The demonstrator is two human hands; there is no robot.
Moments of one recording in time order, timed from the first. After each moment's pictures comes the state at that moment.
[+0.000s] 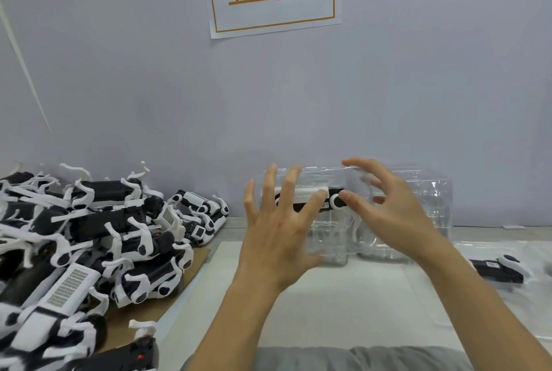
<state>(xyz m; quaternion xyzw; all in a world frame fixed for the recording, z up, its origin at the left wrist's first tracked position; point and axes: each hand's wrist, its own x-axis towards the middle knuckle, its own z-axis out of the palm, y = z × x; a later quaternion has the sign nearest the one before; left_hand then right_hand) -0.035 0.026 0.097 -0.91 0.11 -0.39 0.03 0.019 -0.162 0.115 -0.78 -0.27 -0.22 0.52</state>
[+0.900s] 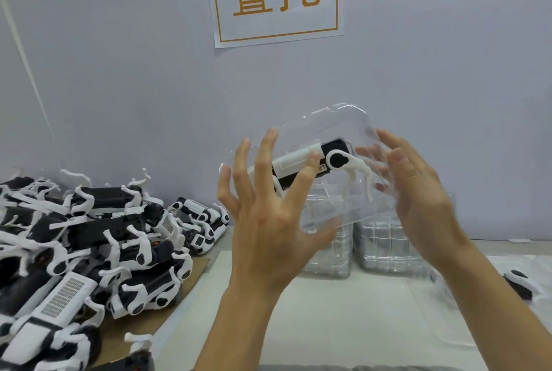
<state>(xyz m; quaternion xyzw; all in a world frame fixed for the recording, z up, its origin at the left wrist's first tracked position) -0.045 0.021 0.125 -0.79 0.10 -0.61 -0.06 0.004 -0.163 0.143 -0.62 -0.34 -0.21 0.67</state>
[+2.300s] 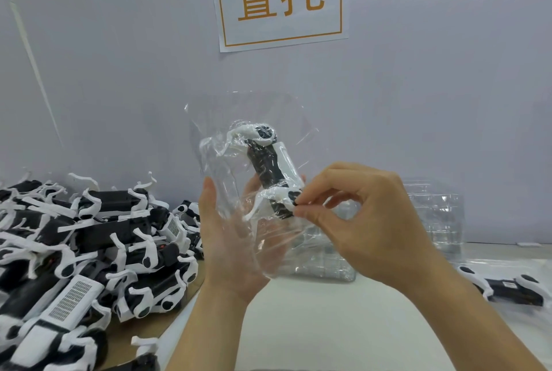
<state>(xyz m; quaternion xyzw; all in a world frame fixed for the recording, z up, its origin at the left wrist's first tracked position) -0.045 0.062 0.114 -0.37 0.15 -0.04 -0.92 -0.049 -0.114 0.162 -0.70 -0.43 -0.31 0.48</state>
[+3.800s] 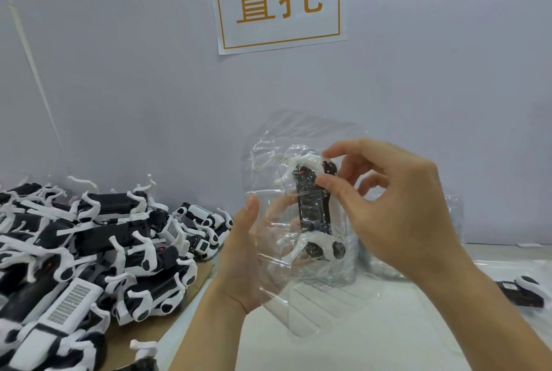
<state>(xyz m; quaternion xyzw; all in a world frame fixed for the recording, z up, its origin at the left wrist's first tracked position) -0.048 0.055 0.109 -0.48 0.20 0.02 -0.85 -0.047 -0.128 0.172 -0.69 -0.37 -0.41 0.47</state>
